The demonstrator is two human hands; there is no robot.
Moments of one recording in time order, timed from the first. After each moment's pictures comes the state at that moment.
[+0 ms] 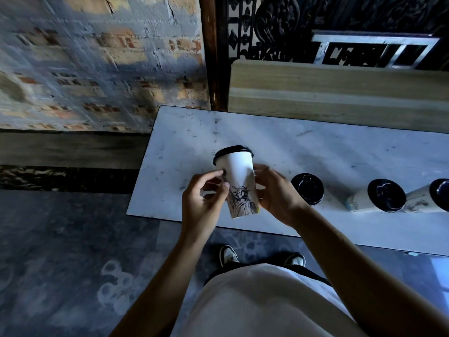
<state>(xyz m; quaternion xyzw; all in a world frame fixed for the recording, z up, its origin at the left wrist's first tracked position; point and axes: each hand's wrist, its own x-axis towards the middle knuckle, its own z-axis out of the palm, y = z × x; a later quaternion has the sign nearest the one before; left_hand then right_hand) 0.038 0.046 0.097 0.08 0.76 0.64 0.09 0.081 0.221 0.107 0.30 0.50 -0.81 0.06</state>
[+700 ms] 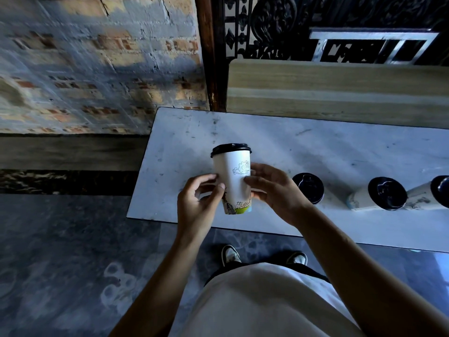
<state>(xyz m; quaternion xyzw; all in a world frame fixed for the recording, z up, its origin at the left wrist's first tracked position) 0.030 0.043 0.091 0.05 0.75 0.65 0.11 0.086 0.230 0.103 0.22 0.54 -0.81 0.03</state>
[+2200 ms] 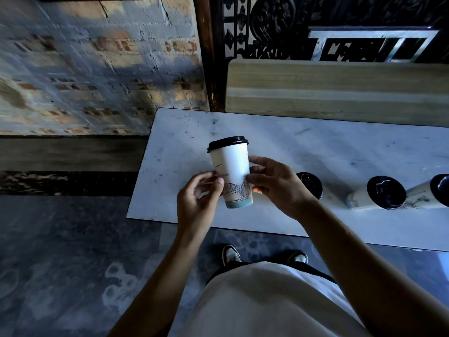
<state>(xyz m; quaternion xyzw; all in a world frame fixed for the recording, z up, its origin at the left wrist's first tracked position) 0.031 0.050 0.096 0.02 0.73 0.68 0.12 0.081 0.245 0.101 0.22 0.52 -0.82 0.04</state>
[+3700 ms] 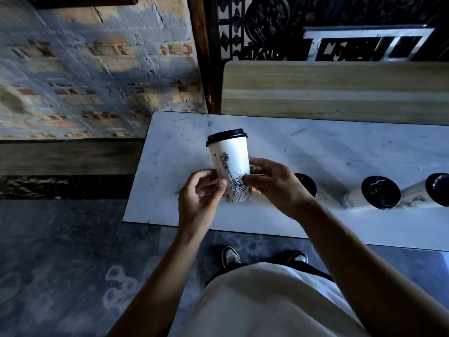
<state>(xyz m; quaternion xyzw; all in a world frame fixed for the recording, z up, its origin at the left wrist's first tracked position) 0.031 0.069 0.097 0.05 0.72 0.67 0.14 0.086 0.261 0.101 0.18 0.55 -0.82 0.04</state>
